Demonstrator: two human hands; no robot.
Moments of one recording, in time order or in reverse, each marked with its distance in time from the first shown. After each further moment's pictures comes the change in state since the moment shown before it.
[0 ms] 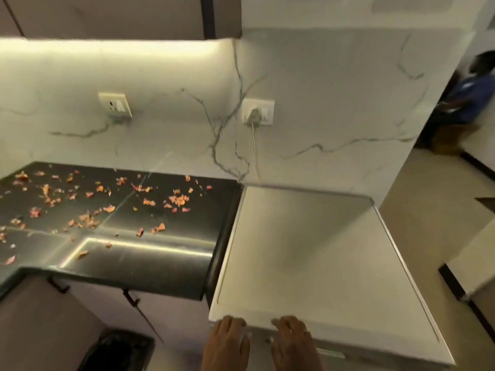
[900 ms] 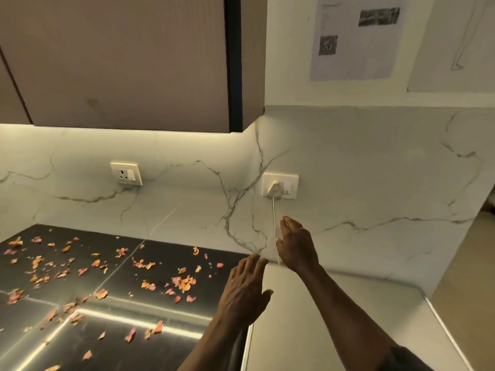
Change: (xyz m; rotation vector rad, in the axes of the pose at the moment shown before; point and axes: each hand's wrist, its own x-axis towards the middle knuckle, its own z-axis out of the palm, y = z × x) left_hand 0.351 0.013 -0.134 0.241 0.035 0.229; right_hand 0.484 -0.033 -0.087 -0.216 0.132 -0.094
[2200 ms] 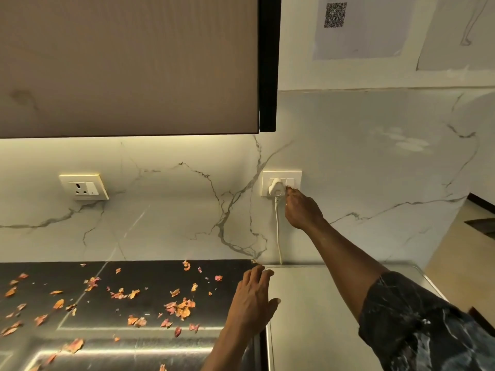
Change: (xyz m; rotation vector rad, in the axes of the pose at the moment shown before) left_hand 0.059 -0.080 0.037 -0.150 -0.208 0.067; right_hand 0.133 0.012 0.004 -0.092 -0.120 0.214
